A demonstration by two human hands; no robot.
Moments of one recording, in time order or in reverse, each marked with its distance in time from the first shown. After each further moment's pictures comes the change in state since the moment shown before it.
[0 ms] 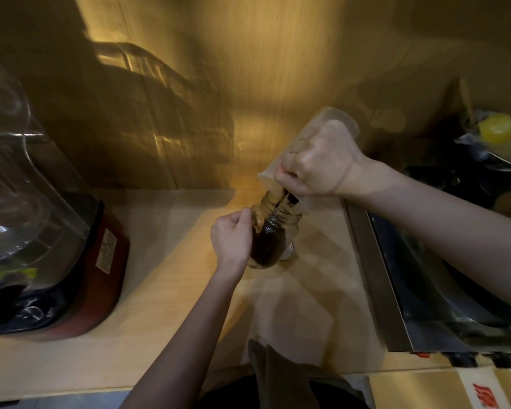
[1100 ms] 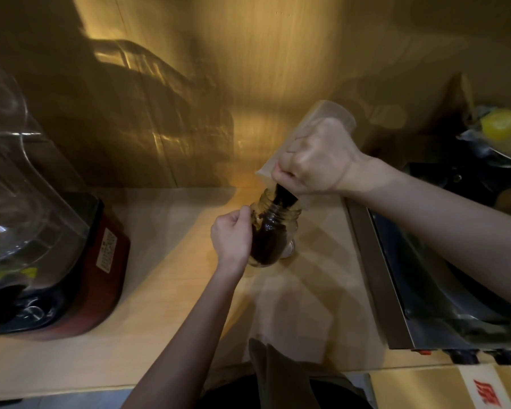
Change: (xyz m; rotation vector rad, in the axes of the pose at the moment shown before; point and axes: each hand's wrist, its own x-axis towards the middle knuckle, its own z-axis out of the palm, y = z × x) left_hand 0.001 -0.001 0.002 0.008 0.039 -0.032; right_hand 0.000 0.000 0.009 -0.040 0.046 -0.069
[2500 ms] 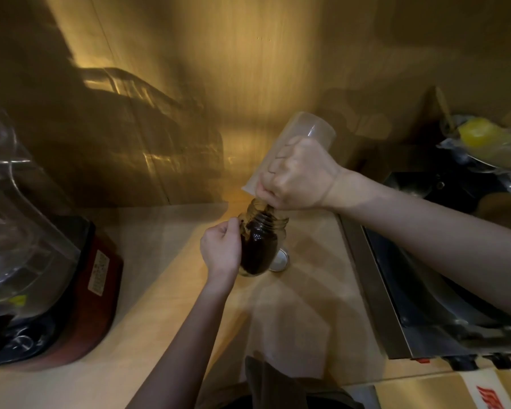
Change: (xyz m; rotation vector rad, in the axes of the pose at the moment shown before) left_hand 0.004 0.009 -0.001 0.036 0.024 -0.030; right_hand 0.008 -0.001 -0.003 -0.095 0.112 -0.019
